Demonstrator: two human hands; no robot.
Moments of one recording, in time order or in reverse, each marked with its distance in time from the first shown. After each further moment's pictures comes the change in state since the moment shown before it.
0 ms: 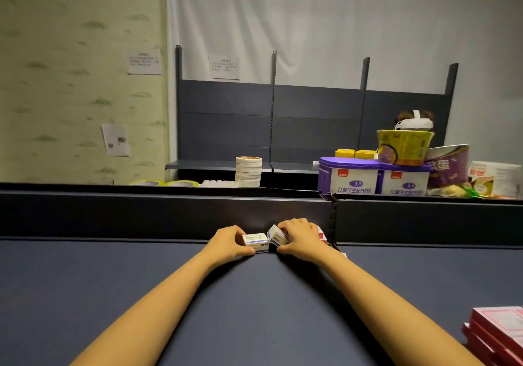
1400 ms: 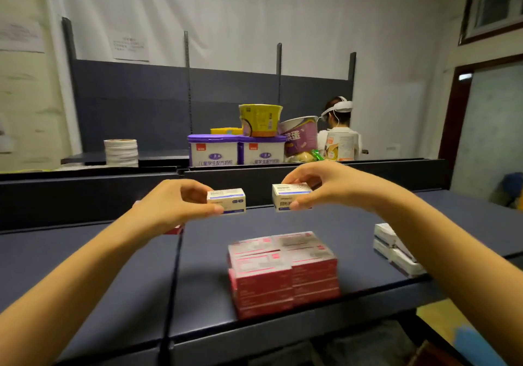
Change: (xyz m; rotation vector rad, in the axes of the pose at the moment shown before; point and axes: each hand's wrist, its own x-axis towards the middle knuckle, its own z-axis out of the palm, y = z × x) left_hand -0.120 0.282 0.093 -0.250 -0.064 0.159; right_hand -0.263 0.210 -0.220 0.412 -0.080 0.048
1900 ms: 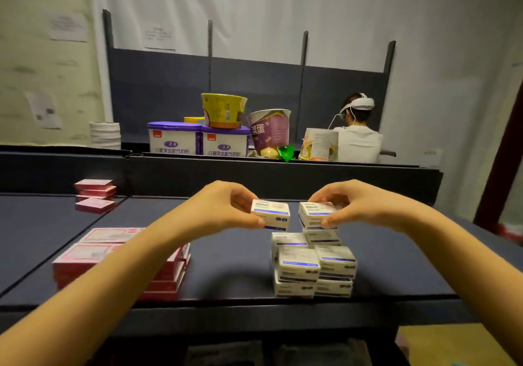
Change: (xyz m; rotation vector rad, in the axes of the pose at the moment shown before) left_hand 0.037 0.151 0.208 0.067 -0.119 -0.028; right_hand -0.049 0.207 -0.130 0.018 -0.171 -0.005
